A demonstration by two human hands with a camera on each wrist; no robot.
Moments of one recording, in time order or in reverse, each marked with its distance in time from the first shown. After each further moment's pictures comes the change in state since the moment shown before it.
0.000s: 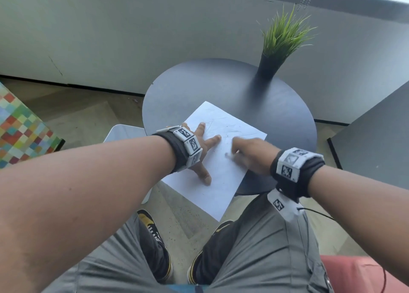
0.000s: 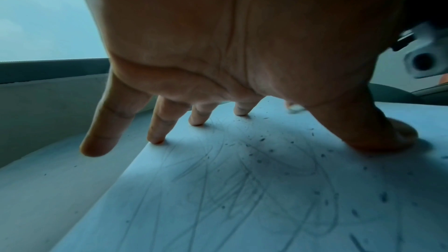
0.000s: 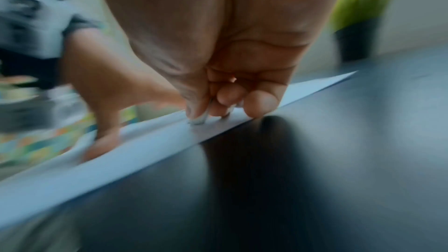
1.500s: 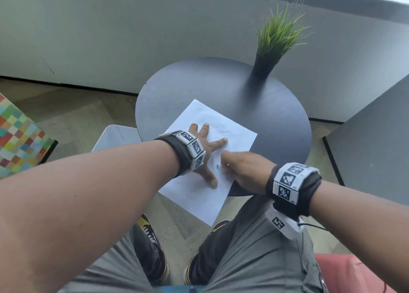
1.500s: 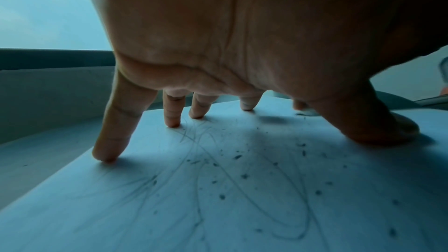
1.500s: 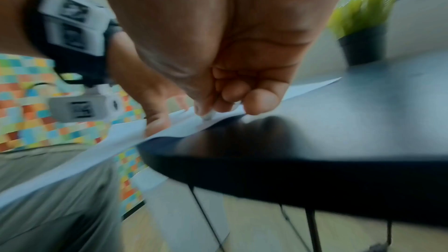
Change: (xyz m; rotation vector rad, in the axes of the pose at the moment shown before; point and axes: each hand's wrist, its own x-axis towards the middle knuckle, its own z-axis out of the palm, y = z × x) left_hand 0.010 0.019 -0.003 -0.024 0.059 0.054; right_hand -0.023 -0.011 0.018 -0.112 -0.025 -0.096
